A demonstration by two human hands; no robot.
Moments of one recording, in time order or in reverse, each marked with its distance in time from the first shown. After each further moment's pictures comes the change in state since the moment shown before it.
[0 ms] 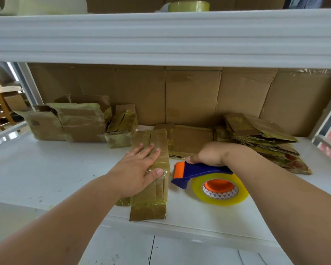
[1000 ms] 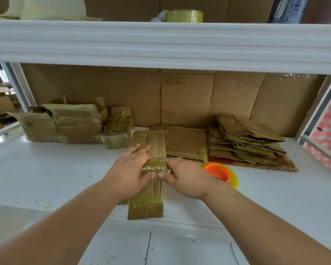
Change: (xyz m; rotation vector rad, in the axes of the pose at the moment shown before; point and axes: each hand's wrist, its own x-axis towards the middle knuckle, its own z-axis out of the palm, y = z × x) left_hand -0.010 -0.003 0.010 -0.141 0.244 0.017; right_hand -0.028 -0.031 0.076 -0.087 0.276 -0.439
